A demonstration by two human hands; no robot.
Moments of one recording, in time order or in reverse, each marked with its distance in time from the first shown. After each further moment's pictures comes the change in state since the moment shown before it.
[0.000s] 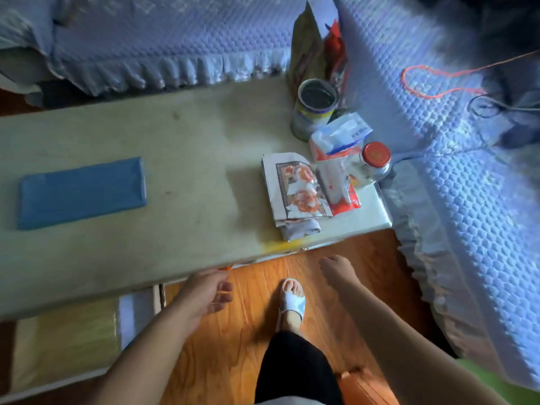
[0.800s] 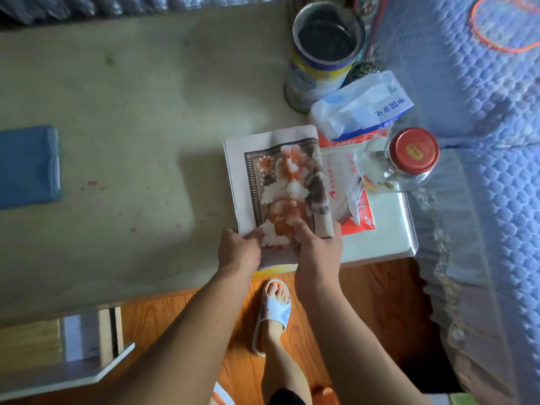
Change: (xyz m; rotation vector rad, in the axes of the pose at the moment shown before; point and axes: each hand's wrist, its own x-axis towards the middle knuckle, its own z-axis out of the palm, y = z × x) left_hand 0.201 0.086 0.196 0.048 0.358 -0.050; right_hand 0.164 -0.064 0.021 0.886 0.000 -0.219
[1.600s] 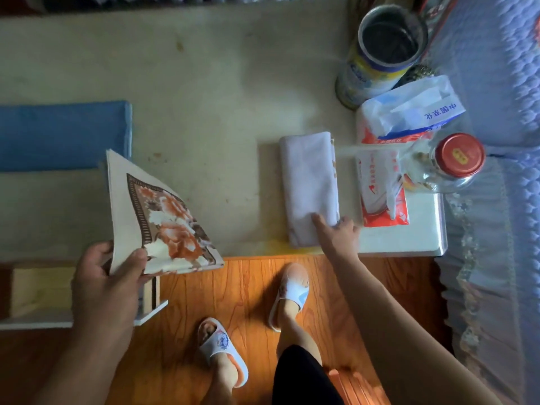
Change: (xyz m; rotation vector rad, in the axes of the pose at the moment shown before) left_hand -0.079 -0.074 -0.243 -0.295 0.373 0.281; right_hand 0.008 0.014 0.007 -1.042 -0.036 0.112
